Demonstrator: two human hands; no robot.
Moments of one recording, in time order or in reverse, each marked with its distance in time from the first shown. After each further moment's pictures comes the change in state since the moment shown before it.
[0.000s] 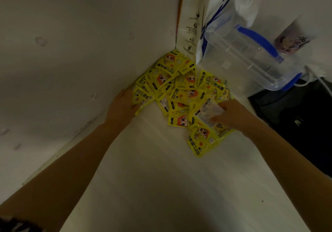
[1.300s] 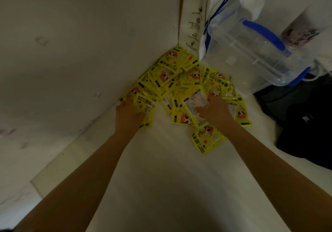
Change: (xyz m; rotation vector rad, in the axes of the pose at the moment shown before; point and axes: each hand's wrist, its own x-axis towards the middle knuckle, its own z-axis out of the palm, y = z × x) left_hand -0.022 0.000 0.027 -0.061 -0.034 -0.279; right_hand 0.041 -0.008 0.057 0.068 0.204 -0.051
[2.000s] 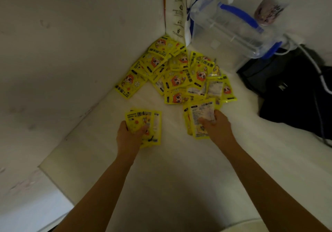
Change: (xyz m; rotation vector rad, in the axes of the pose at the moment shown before) left_hand -0.140 -0.007 0.005 -0.706 -0.033 -0.360; right_hand -0.129 0.060 0.018 0.352 0.134 0.111
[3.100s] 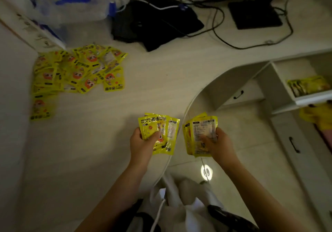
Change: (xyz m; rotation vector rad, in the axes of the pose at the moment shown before) left_hand -0.195 -0.084 -0.004 0.213 -0.804 0.299; right_hand -0.360 0.164 0.041 0.420 0.622 0.494
